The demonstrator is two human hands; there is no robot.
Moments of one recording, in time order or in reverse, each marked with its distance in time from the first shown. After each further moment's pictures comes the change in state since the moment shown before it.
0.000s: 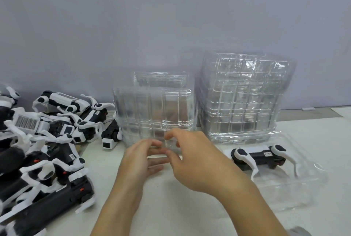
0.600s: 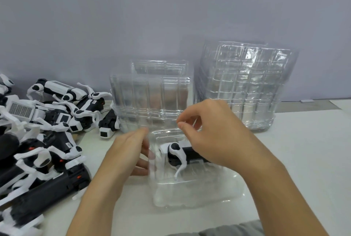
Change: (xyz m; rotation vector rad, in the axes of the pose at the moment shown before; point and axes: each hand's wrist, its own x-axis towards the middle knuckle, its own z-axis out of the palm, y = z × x) left_hand 0.001 0.007 -0.020 0.267 -0.026 -0.070; right_hand -0.002 0.009 -0.033 -0.023 0.188 -0.070
